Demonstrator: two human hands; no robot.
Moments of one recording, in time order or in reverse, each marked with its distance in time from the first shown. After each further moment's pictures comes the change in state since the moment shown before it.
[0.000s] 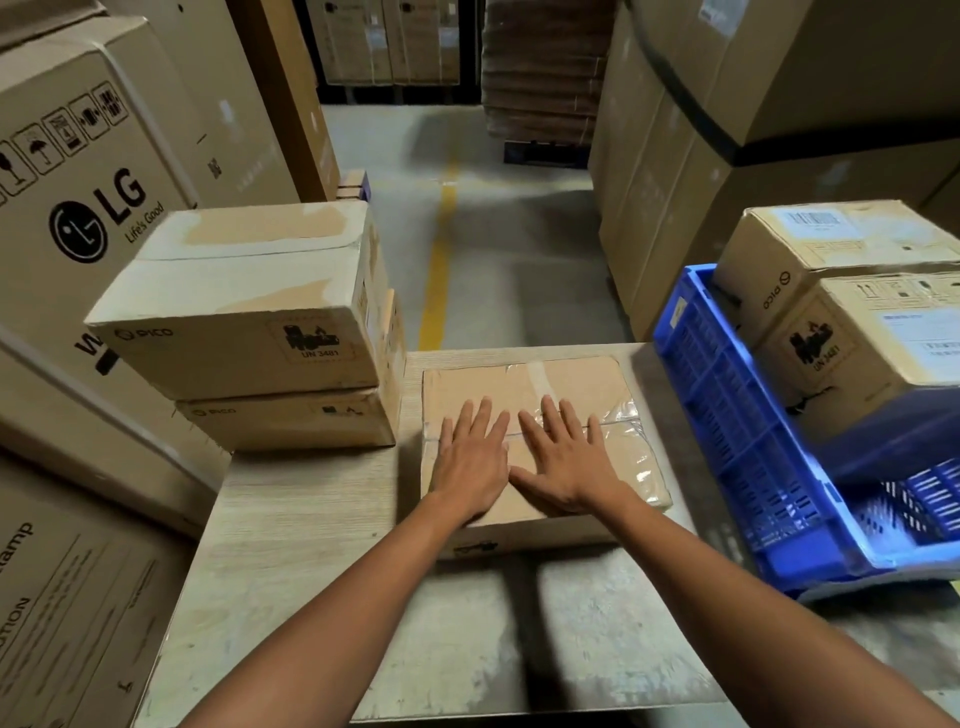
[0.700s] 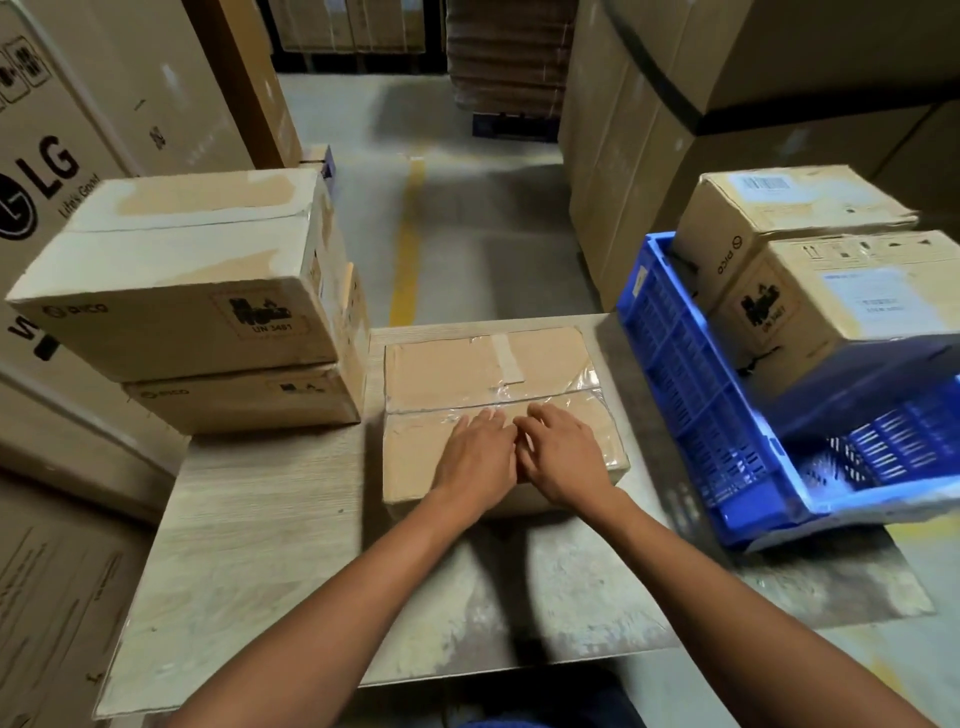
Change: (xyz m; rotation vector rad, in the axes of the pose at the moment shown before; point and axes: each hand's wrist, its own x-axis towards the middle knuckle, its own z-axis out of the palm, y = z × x) left_hand -0.023 0.056 0.007 -0.041 0.073 0.176; right_hand -0.049 0.020 0.017 0.170 0.379 -0.032
